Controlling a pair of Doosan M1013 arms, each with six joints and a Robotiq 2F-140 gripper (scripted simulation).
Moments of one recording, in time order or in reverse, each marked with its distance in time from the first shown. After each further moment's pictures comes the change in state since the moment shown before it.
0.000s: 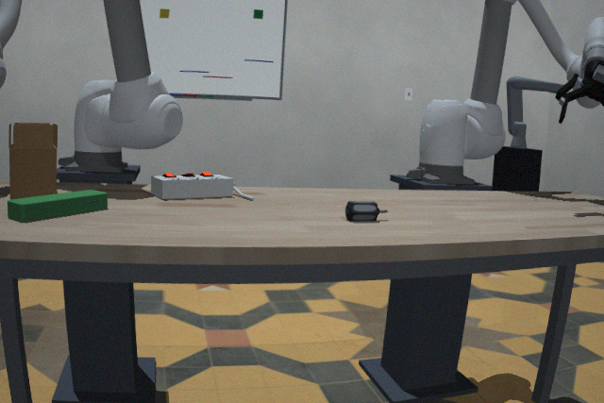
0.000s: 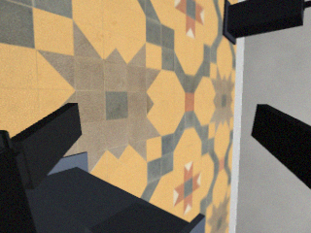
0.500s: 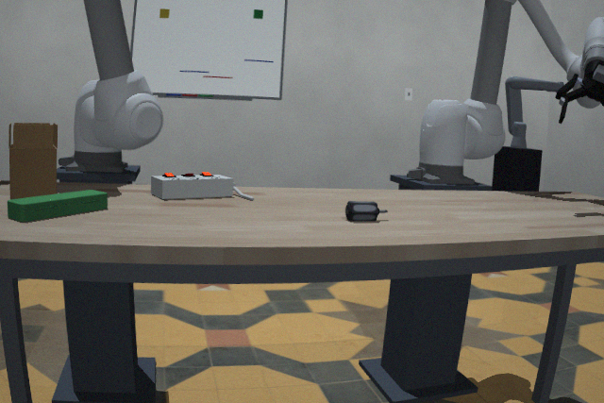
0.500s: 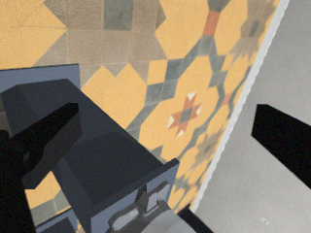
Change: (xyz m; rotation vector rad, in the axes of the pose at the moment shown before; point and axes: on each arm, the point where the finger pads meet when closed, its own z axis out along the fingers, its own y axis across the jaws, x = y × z) left arm 0.000 0.000 0.000 0.000 0.000 0.000; right arm -0.063 0.062 0.090 0.116 -0.430 -0.159
